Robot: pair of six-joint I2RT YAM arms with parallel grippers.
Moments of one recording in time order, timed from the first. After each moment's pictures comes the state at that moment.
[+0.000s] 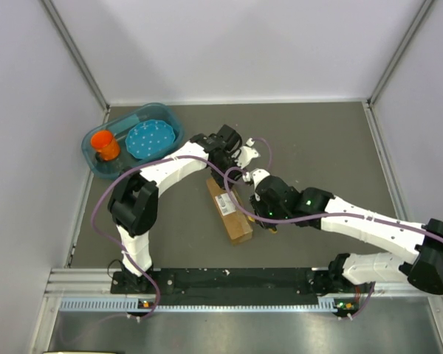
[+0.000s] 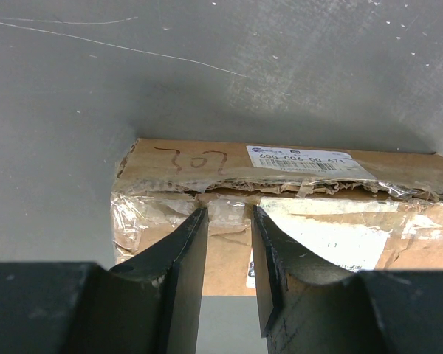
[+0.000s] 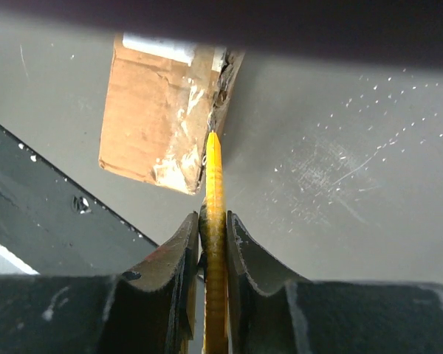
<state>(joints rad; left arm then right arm) -0.66 1.89 1.53 -0.84 0.23 0.34 1.02 1.18 0.93 -0.67 0.12 0.38</state>
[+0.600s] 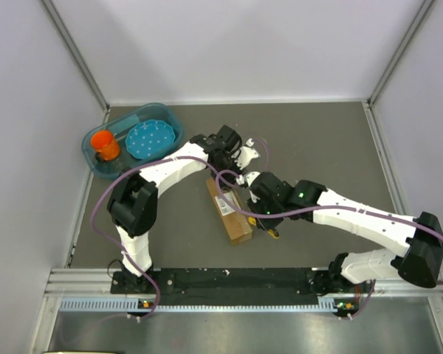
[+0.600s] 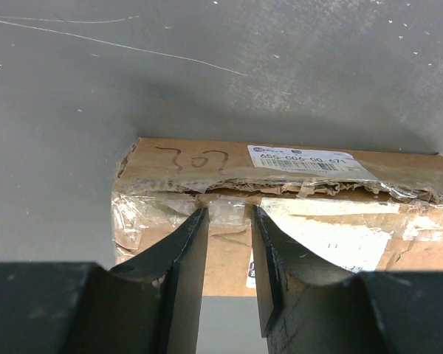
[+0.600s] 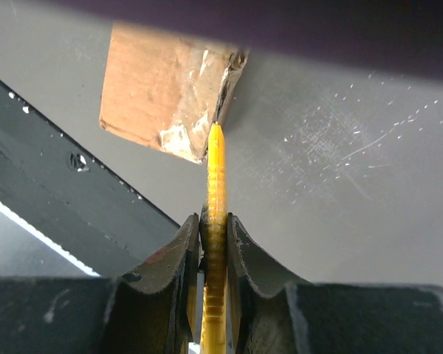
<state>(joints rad) -0.66 1.89 1.52 -0.83 0.22 0.34 1.02 1.27 1.04 -0.83 0.03 0.32</state>
